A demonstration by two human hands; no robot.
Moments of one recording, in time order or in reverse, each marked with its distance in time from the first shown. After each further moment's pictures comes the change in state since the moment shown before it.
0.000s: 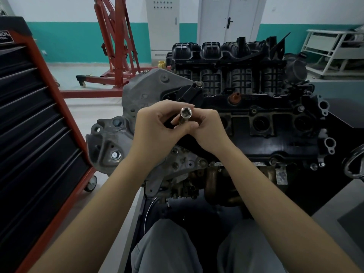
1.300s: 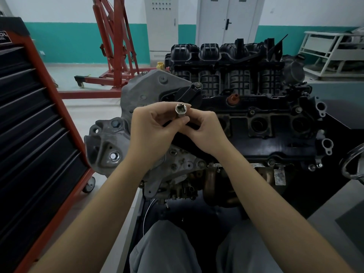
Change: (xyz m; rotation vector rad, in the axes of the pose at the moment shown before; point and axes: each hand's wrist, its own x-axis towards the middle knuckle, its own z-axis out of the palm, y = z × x) left_hand 0.002 -0.001 0.000 -0.117 0.044 -0.057; right_hand 0.000 0.002 0.001 -0.047 0.009 -0.050
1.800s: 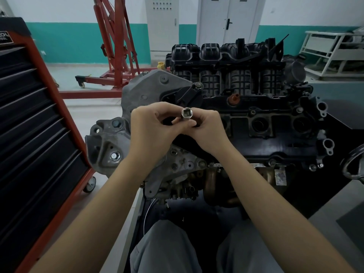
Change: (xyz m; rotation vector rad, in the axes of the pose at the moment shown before) left_hand 0.000 0.002 0.001 0.143 0.035 0.033; right_hand 0.000 0.000 -0.002 0.017 0.049 0.037
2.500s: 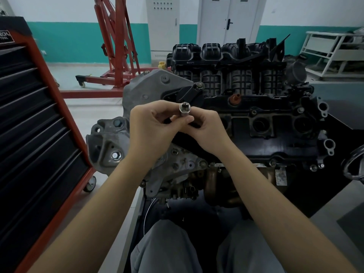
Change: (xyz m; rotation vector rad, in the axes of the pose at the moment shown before) left_hand 0.001 -0.004 -0.003 -0.084 0.002 0.012; right_hand 0.000 -0.001 0.000 0.044 -0.072 -0.017
